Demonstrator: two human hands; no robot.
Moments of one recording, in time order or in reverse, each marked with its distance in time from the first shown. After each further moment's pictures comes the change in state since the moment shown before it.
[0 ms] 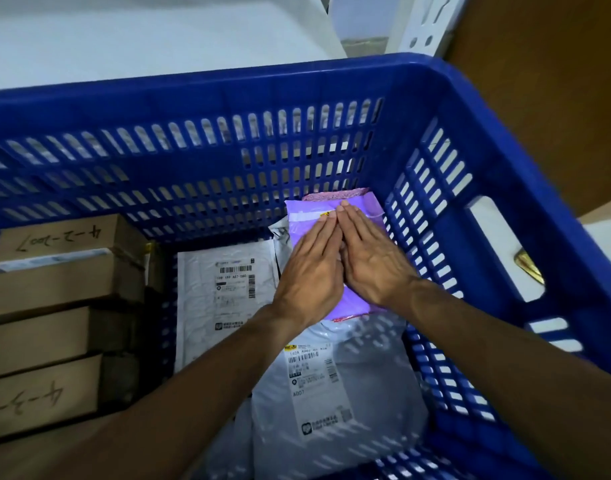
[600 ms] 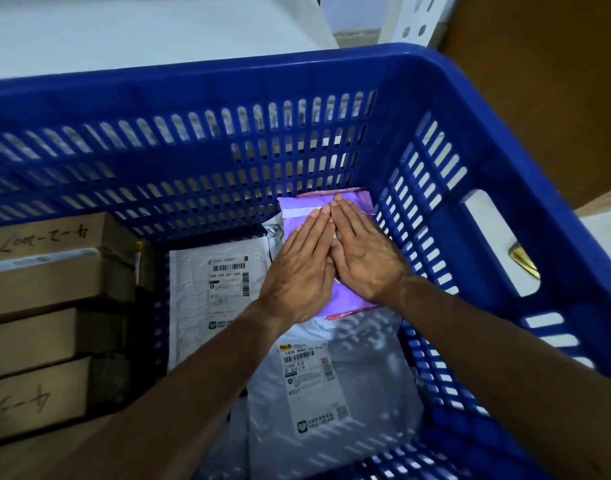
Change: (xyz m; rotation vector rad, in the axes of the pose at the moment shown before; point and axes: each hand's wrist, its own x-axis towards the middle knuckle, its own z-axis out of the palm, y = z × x) left_hand -0.007 -0.012 0.003 0.103 -0.050 0.029; right_hand 0.006 0.007 0.013 -0.027 0.075 -0.017
